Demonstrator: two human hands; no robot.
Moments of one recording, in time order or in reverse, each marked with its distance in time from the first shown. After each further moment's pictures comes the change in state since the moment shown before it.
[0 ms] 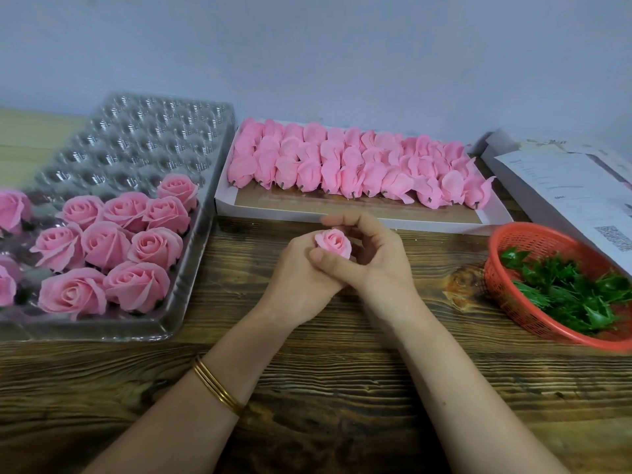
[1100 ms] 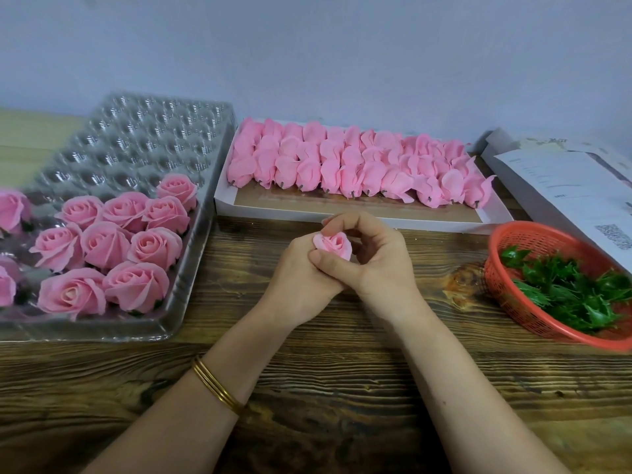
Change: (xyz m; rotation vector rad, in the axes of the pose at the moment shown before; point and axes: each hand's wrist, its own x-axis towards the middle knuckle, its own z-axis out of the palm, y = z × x) left_hand -0.001 0.000 -0.001 -0.014 -0.015 0.002; right_hand 0.000 -0.004 -0.003 -0.035 -0.041 -0.054
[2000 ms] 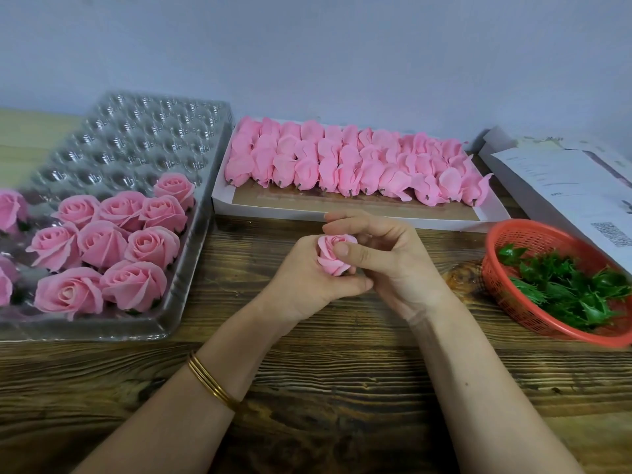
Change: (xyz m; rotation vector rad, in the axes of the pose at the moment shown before) left_hand -0.006 0.019 0.002 -0.170 -0.113 -0.075; right_hand 0.004 -0.013 -0.019 0.368 -0.147 0.165
